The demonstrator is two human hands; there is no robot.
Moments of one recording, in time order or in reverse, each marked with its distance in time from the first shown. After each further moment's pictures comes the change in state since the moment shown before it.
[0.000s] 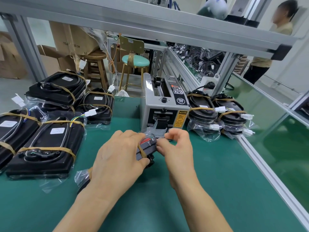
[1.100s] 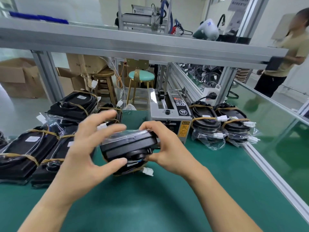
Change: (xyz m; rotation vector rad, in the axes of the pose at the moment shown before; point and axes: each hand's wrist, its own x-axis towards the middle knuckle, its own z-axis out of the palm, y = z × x) left_hand -0.005 -0.069 -0.049 -0.436 0.275 0.369; right_hand 0.025 -0.032 0.001 -0.441 -0.580 -0.657
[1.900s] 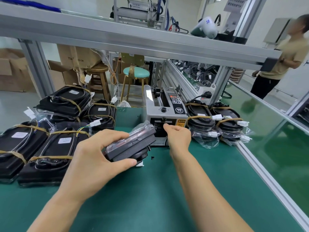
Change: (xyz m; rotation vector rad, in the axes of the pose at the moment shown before) left_hand -0.001 0.024 0.023 -0.099 -0.009 -0.274; right_hand 0.030 0.058 0.007 0.360 0.786 0.908
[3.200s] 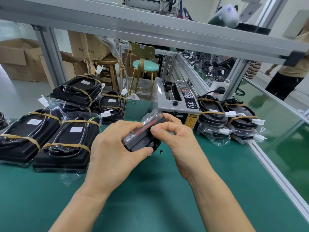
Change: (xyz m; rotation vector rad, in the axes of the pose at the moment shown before) left_hand -0.003 0.013 0.019 0.057 0.166 -0.091; right_hand -0.089 -0.031 -0.031 0.078 -0.671 -0.245
